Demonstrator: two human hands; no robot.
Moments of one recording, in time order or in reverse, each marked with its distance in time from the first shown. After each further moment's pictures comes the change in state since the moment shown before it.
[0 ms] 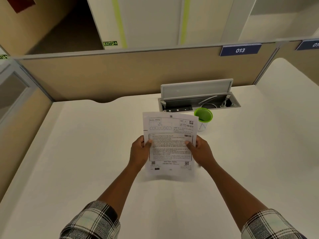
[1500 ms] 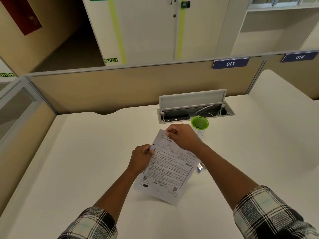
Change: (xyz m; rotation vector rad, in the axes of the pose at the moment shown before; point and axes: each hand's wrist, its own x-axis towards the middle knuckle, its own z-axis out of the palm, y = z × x) left_hand -0.014 0.030 -0.012 0.331 -0.168 0.076; right_hand 0.030 -0.104 0.007 -0.427 -0.157 -0.280
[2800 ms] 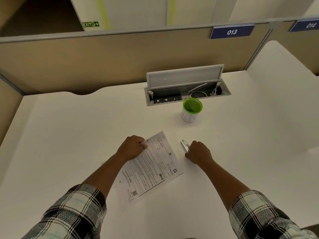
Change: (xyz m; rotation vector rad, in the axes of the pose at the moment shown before) left_hand 0.064 -0.041 0.025 0.422 -0.324 -0.070; right_hand -0.057 0.155 0.054 -0.415 -0.223 0.669
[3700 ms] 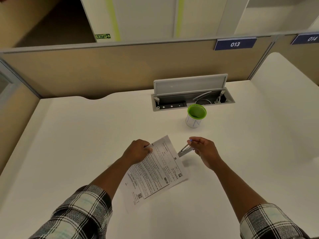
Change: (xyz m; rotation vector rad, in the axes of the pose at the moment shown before) left_hand -0.022 0.009 -0.001 -0.047 0.034 0.006; right_hand -0.014 0.005 -0.028 1.351 -0.092 -0.145
